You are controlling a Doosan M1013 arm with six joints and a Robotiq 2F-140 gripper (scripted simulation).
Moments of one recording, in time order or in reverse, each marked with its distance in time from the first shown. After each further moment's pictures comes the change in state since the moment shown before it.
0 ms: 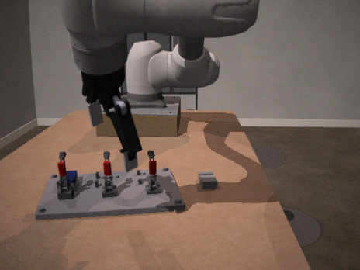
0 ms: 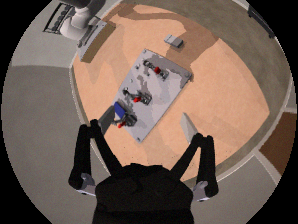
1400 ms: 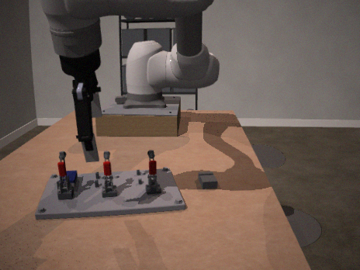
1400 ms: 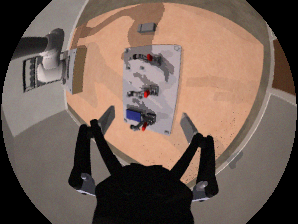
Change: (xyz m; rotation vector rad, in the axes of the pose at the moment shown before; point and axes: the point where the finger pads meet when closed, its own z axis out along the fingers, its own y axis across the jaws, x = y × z) arm -0.021 -0.050 0.008 -0.137 -0.013 0.503
